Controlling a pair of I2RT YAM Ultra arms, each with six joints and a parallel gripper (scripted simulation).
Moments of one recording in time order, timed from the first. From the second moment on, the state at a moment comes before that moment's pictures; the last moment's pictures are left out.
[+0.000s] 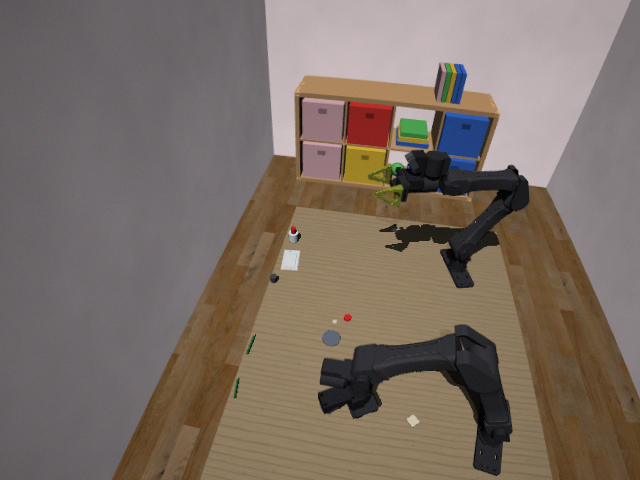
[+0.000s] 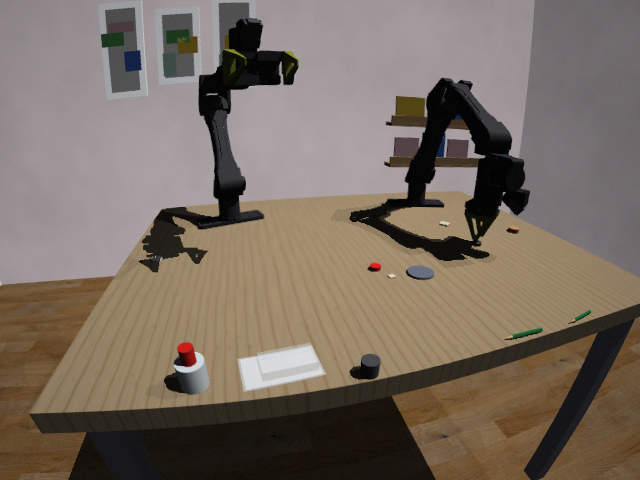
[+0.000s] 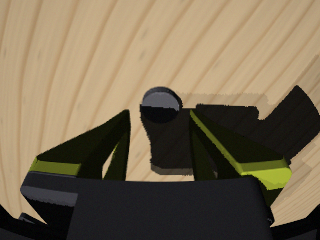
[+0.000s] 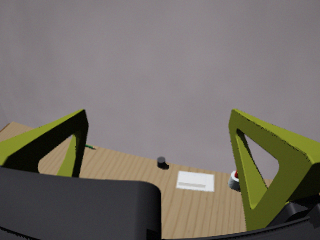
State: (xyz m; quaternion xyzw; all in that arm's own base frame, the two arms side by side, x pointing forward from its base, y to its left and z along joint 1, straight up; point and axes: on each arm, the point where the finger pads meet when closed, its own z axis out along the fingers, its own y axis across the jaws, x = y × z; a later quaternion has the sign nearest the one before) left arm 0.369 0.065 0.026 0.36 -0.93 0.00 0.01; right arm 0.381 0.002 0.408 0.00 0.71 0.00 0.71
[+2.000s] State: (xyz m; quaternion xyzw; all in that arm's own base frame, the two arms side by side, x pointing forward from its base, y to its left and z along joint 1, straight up) left arm 0.369 0.064 0.014 0.36 -0.93 0.00 0.01; right arm 0.381 0.001 0.408 0.00 0.71 0.00 0.71
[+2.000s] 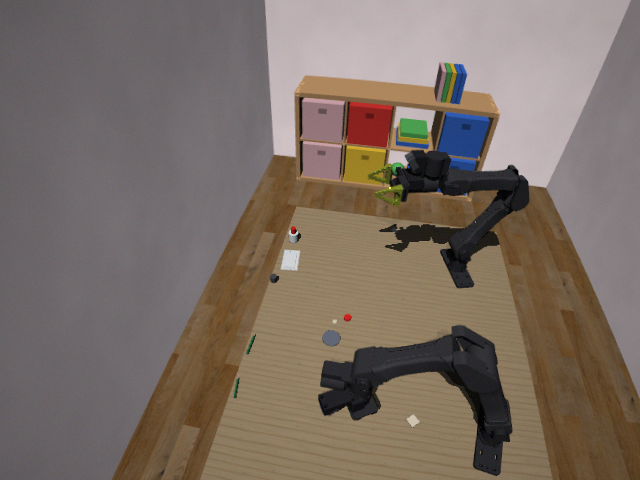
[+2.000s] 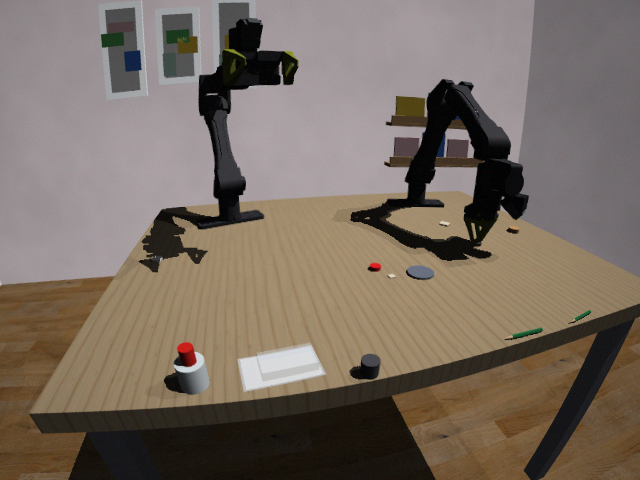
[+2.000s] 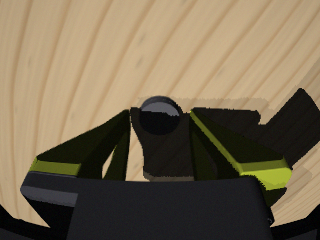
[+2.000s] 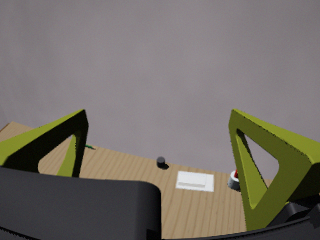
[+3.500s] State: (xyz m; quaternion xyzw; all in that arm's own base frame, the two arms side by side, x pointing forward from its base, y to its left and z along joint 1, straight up) left arm 0.370 0.065 0.014 0.36 -0.93 0.00 0.01; right arm 0.381 0.002 0.408 0.00 0.71 0.00 0.71
